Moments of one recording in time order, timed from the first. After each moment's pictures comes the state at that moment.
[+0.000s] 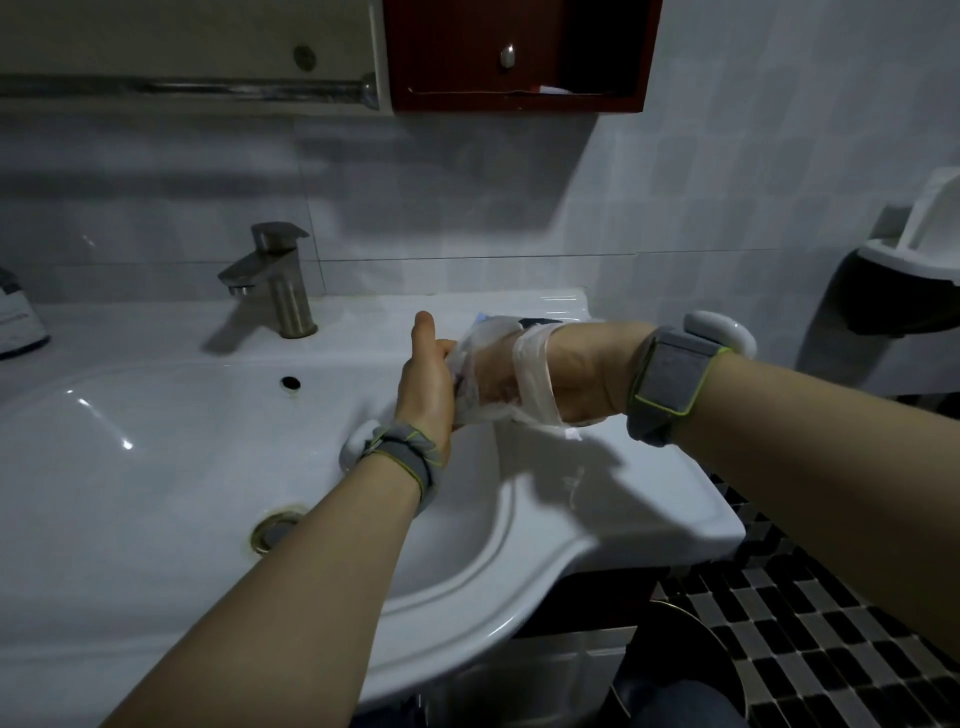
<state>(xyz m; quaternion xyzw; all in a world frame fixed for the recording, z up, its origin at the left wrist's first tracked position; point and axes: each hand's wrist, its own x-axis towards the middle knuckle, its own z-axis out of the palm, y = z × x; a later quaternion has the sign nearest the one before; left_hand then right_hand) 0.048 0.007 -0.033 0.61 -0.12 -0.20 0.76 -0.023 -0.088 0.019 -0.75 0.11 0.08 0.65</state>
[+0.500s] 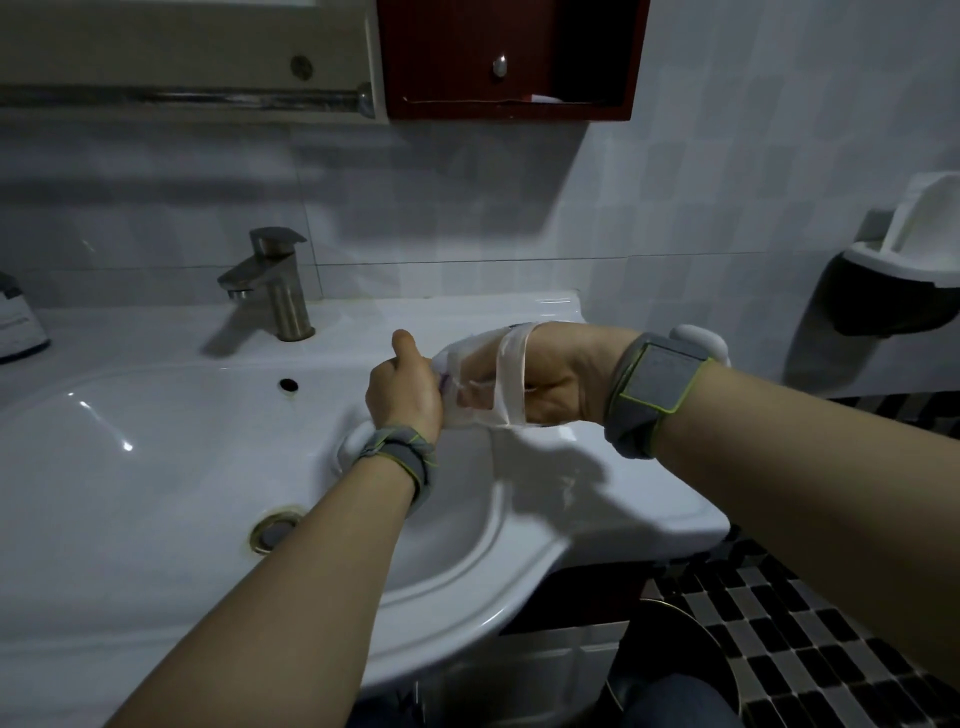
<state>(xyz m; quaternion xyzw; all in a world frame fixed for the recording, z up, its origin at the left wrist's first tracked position) 0.050 0.017 -0.032 0.73 -0.04 -0.01 0.69 -0.041 -0.068 0.035 -0.59 0.08 0.15 0.79</state>
